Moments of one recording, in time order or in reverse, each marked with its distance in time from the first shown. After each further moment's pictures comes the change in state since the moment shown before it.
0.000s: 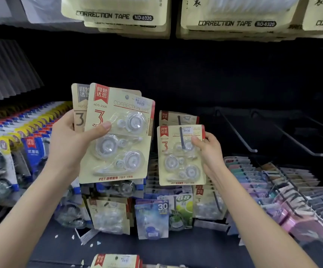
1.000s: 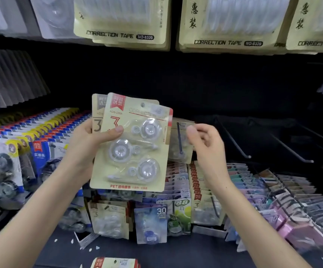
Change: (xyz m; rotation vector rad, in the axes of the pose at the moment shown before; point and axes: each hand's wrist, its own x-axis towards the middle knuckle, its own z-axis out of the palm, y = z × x) left_hand -0.010 0.019 0.012 -0.196 -0.172 -0.182; right_hand -0.082 -0.066 0.023 -0.288 -0.019 -0.375
